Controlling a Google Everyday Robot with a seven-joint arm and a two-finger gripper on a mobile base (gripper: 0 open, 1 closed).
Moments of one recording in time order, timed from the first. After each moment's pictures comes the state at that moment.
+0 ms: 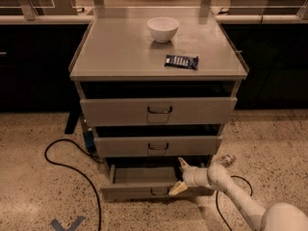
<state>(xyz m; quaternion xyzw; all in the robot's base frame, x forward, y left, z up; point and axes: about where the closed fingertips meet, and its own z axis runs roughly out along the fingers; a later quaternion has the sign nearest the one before) 0.642 -0.119 0.219 -0.56 0.70 0.19 0.41</state>
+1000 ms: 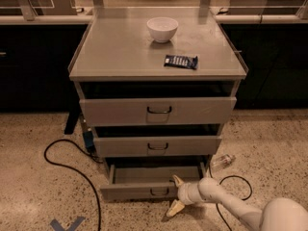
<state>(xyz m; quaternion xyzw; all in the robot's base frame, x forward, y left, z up) 0.563 -0.095 0.164 -0.60 0.71 0.19 0.32</state>
